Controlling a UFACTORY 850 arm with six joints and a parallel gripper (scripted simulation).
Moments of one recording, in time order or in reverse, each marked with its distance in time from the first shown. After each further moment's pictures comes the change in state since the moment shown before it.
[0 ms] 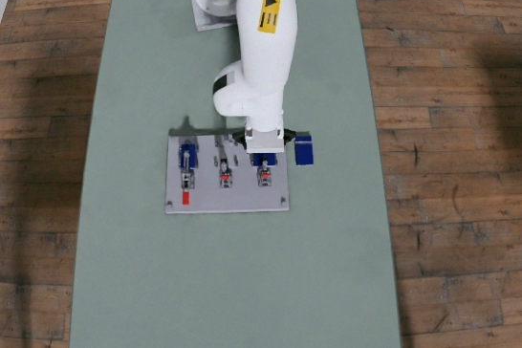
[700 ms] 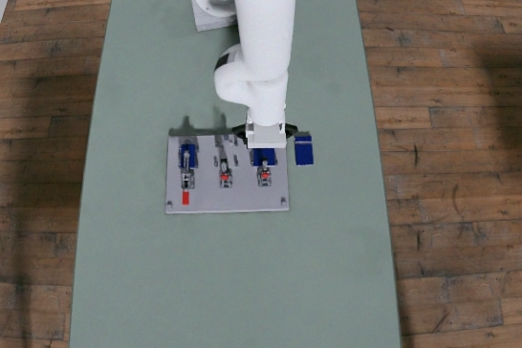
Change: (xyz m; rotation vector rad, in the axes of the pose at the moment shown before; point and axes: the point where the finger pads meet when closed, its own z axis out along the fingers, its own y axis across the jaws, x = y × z) arm 0.003 0.000 -0.034 -0.021 -0.010 -0.001
